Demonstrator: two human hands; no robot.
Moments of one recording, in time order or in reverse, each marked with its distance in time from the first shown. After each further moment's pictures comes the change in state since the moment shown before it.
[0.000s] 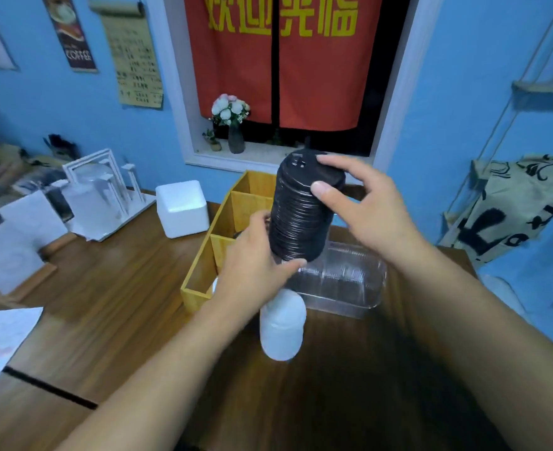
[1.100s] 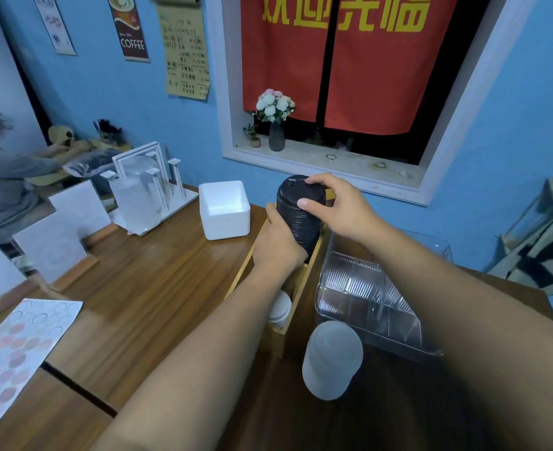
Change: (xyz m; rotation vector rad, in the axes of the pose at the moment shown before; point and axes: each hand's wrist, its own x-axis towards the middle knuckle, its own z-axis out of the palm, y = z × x) left_hand 0.117 -0.107 0.027 0.082 0.020 -0.395; right_hand 0.122 0.090 0.128 -0.260 -0.271 0.045
